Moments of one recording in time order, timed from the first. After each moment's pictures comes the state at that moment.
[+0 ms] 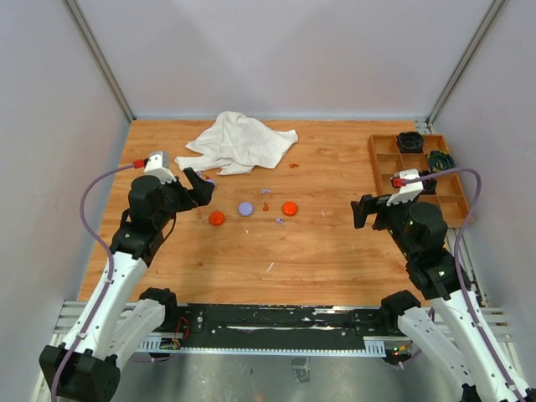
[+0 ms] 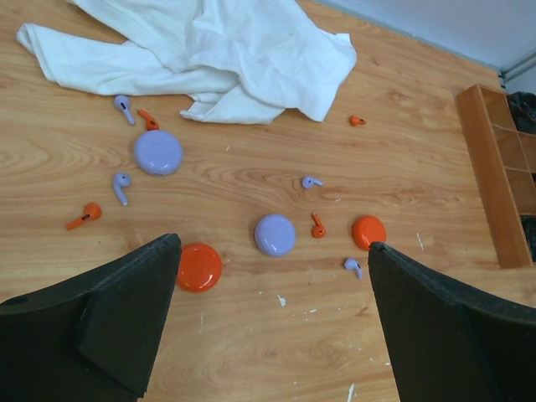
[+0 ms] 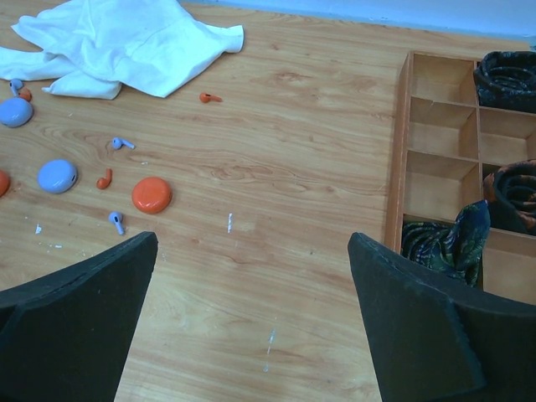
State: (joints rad) left arm -0.19 0.77 0.69 -0.23 0.05 -0.46; right arm 0.37 0.53 0.70 -0.39 0.11 0.08
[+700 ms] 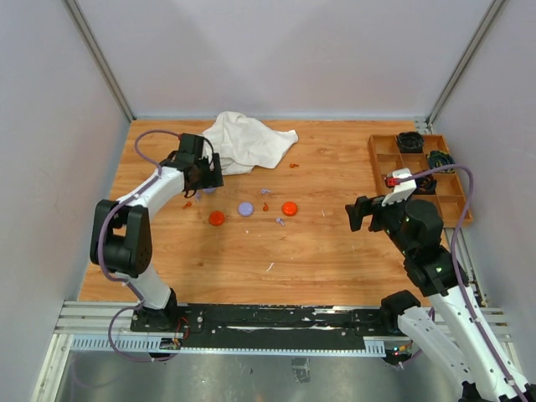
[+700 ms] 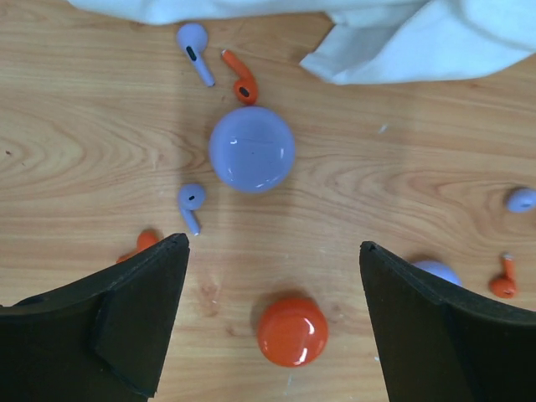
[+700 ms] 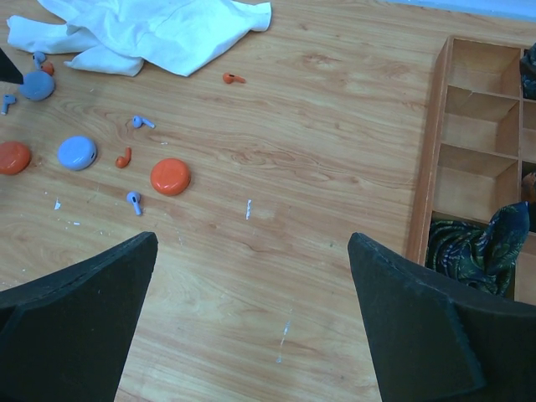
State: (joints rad) left arm -0.20 1.62 1.14 -0.39 -0.10 -0.32; right arm 0.37 0.57 0.70 -0.40 0.04 0.08
